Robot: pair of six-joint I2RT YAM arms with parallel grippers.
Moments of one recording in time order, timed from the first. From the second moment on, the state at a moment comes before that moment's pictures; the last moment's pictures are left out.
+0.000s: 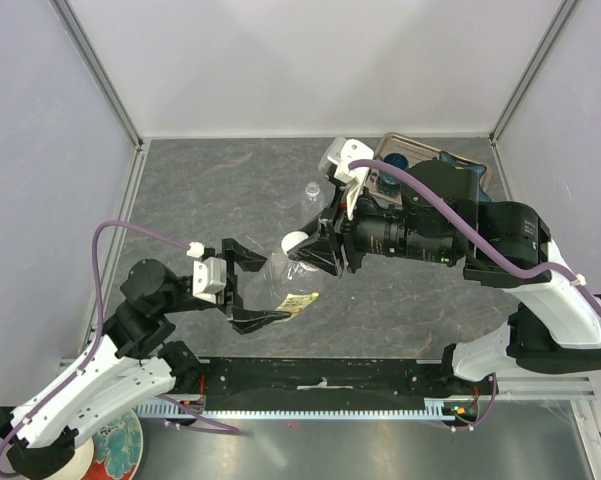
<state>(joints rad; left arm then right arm) -0.80 0.54 0.71 0.00 0.69 -0.01 1.26 1.42 2.20 -1.03 0.04 0.18</state>
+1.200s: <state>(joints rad) -0.77 0.50 0.69 0.07 0.60 -0.10 1.25 1.21 1.87 -0.72 0.06 0.19</state>
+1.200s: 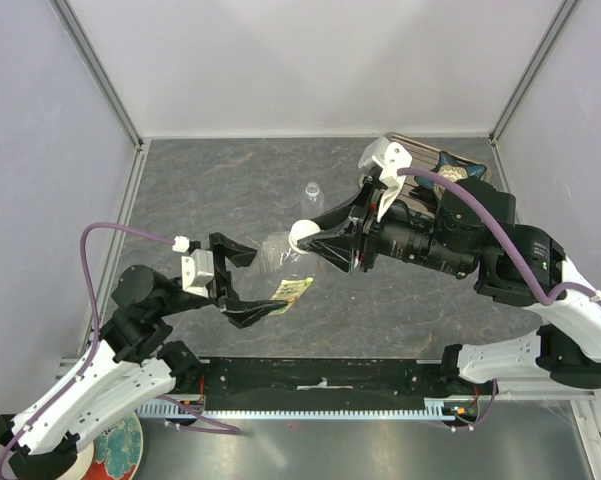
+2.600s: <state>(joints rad) -0.75 0.46 0.66 0.04 0.52 -0.17 1.24 1.27 1.76 -0.48 0.09 0.25</state>
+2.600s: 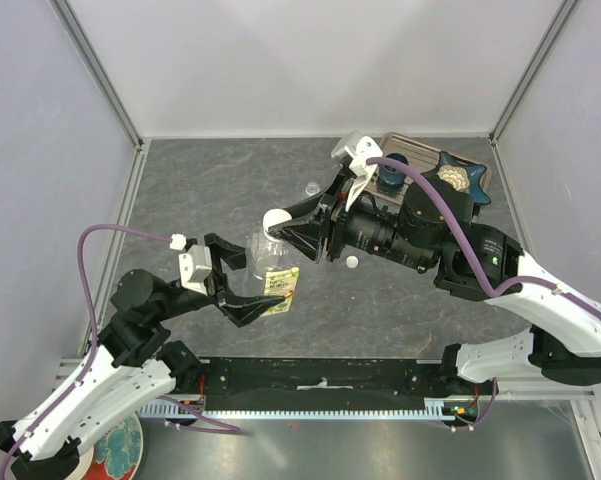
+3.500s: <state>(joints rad) -0.72 0.46 0.66 0.01 0.42 -0.17 1.23 1.25 1.63 -0.31 0.20 0.28</state>
